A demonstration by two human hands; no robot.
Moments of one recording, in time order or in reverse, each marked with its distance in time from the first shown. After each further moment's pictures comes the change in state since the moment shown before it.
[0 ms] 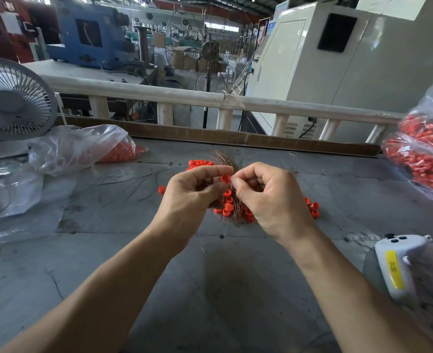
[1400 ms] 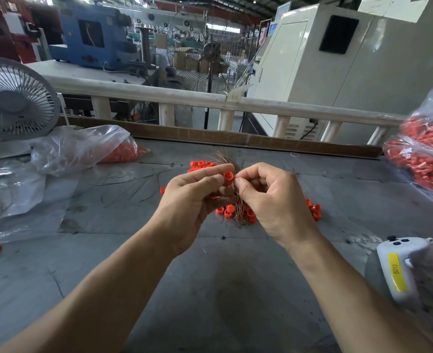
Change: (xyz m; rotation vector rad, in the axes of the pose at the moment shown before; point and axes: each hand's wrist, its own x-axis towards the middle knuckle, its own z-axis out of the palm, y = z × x) left_hand 0.001 0.004 -0.002 -0.360 -0.014 -0.167; right_hand -0.002 -0.004 0.000 0.032 0.017 0.018
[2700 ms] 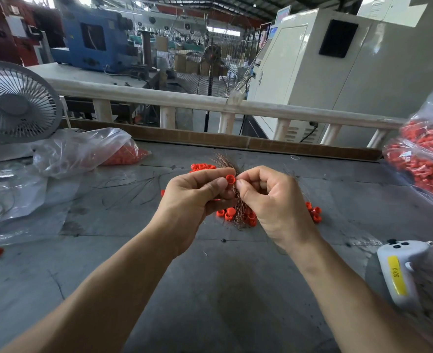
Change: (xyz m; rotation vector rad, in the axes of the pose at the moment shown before) left_hand 0.004 -0.003 -0.002 0.089 0.031 0.058; right_hand 0.000 0.001 0.002 0.099 -0.020 0.007
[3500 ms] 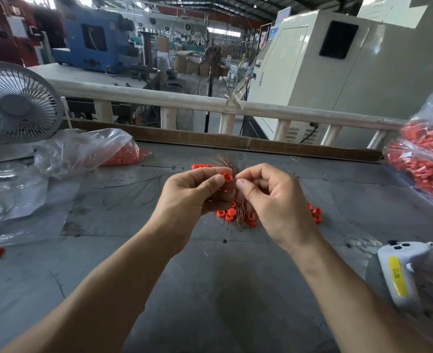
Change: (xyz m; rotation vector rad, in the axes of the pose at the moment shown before) left_hand 0.001 0.001 -0.005 0.055 -0.002 0.045; right_hand 0.001 -0.002 -0.001 -0.030 0.012 0.011
